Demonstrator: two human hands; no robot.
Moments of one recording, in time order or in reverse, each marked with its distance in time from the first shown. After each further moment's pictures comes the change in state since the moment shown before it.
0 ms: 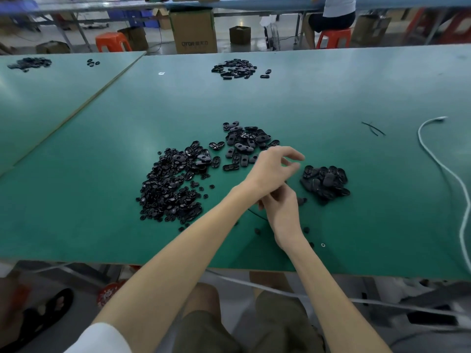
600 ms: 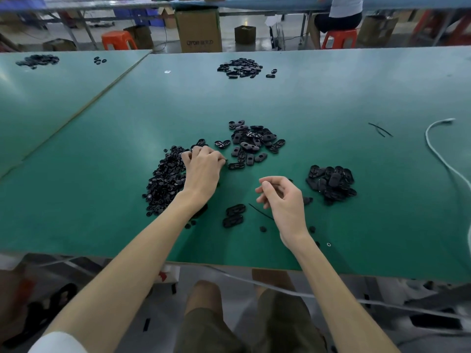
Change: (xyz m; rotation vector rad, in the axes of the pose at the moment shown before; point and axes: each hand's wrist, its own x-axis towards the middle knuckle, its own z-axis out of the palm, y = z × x) left_hand -0.037 -0.102 -0.080 0.698 0.318 -0.164; right_hand -0.001 0.005 0.000 -0.038 -0.002 -0.022
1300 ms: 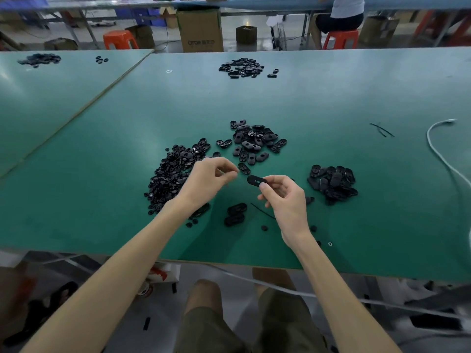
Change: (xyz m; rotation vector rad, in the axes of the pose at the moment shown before) left_hand -0.028 0.005 -0.032 -0.573 -0.226 0.025; right_hand 0.002 0.004 -0.002 0.027 -0.007 -0.009
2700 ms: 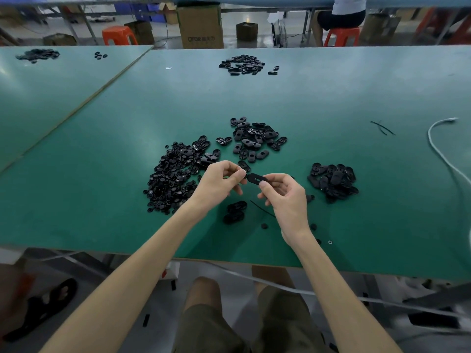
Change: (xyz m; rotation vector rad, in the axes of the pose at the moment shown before) left_hand -0.009 0.013 0.023 -0.327 -0.035 -0.146; right_hand 0.000 -0.002 0.001 0.001 0.015 0.006
